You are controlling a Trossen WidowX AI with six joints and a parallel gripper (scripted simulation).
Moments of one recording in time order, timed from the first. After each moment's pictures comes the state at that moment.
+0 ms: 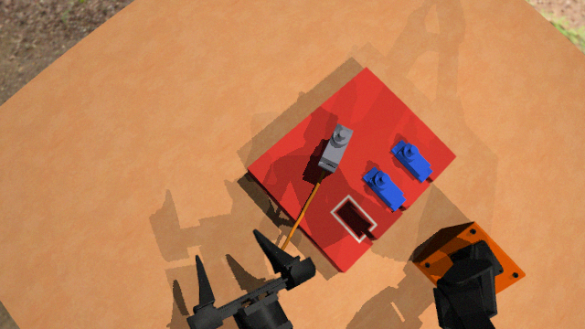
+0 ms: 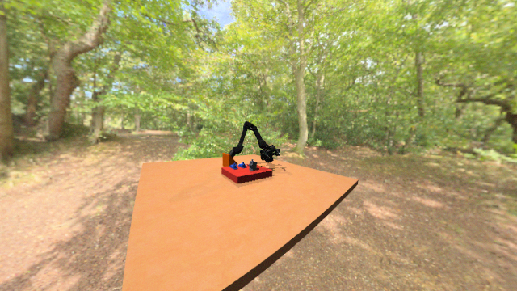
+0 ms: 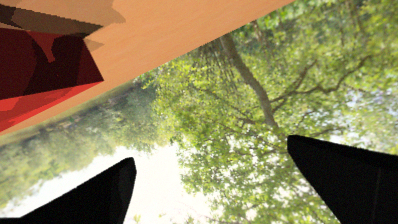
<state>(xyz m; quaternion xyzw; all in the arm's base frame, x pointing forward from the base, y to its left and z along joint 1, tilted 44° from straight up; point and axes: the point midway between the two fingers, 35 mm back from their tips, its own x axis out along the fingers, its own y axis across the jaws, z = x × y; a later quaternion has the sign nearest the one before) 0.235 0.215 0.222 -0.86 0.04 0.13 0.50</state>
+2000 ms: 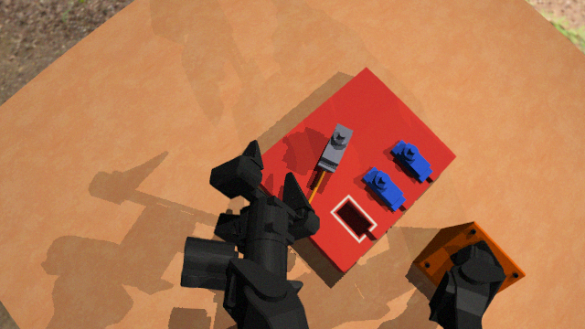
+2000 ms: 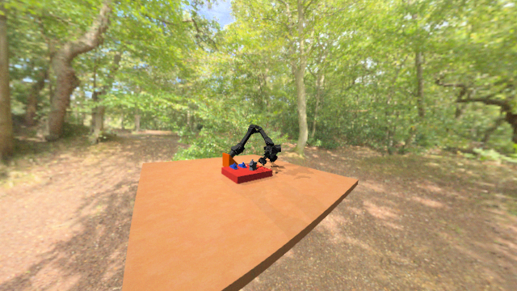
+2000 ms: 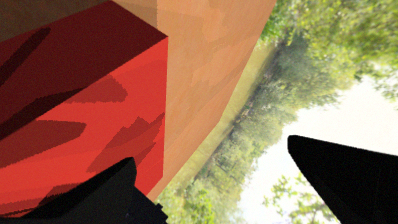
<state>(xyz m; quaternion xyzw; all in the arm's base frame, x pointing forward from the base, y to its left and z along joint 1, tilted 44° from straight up) 0.312 0.145 0.129 -0.57 0.34 0.23 0.71</state>
